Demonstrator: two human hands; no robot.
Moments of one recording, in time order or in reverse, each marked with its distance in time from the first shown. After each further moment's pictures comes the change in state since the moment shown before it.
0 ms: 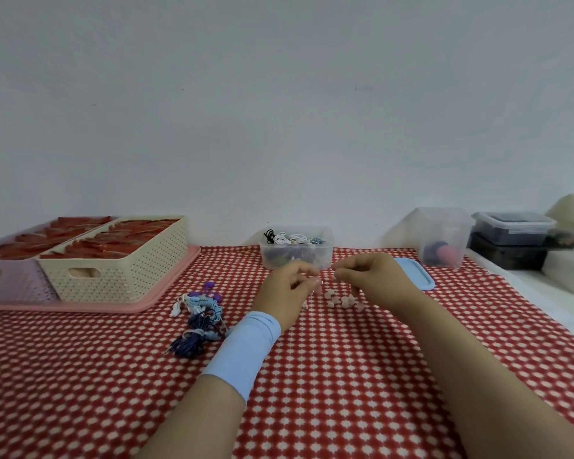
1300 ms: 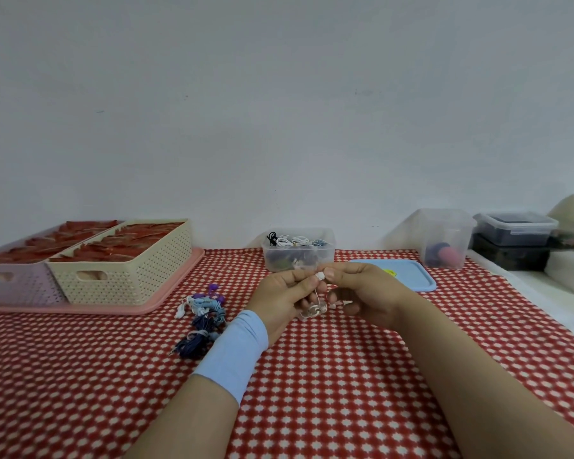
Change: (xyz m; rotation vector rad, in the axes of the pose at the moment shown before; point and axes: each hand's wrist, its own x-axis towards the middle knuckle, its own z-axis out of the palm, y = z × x) left_hand -0.011 0.010 -0.006 -0.735 -0.103 -0.221; right_hand -0.009 -0.012 0.015 0.555 -0.371 0.188
